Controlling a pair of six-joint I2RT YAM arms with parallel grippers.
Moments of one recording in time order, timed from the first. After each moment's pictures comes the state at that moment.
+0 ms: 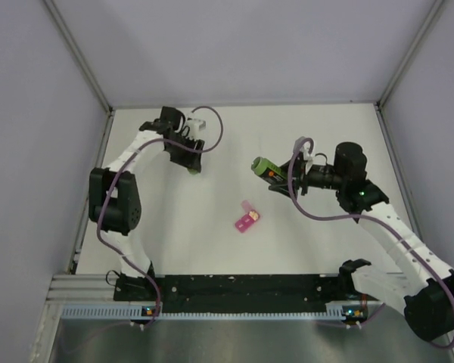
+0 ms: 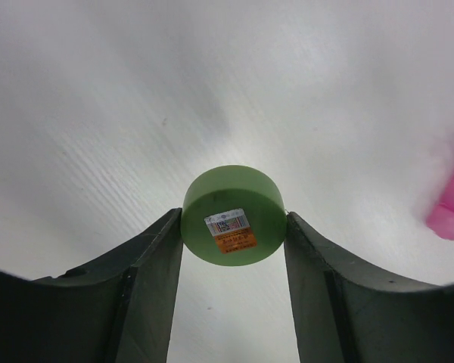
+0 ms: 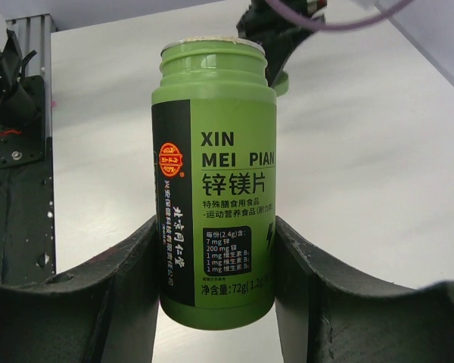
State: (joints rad) left arm -0.21 1.91 1.51 -0.78 0.29 0.20; right arm 0.36 0.99 0.81 -0.07 -0.89 -0.24
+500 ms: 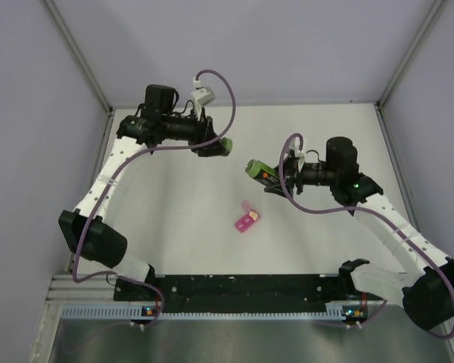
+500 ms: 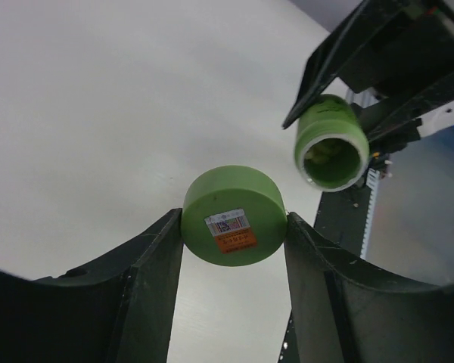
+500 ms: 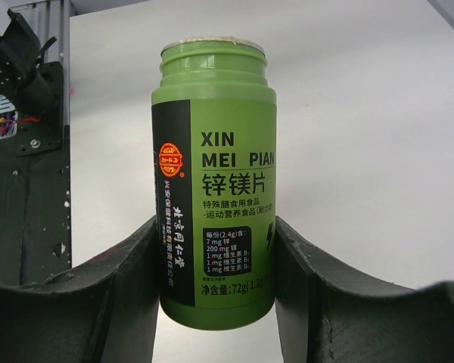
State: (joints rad) left arm -0.30 1.55 1.66 -0.78 0.92 0.13; right arm 0.40 1.08 0.87 -0.16 -0.89 -0.27
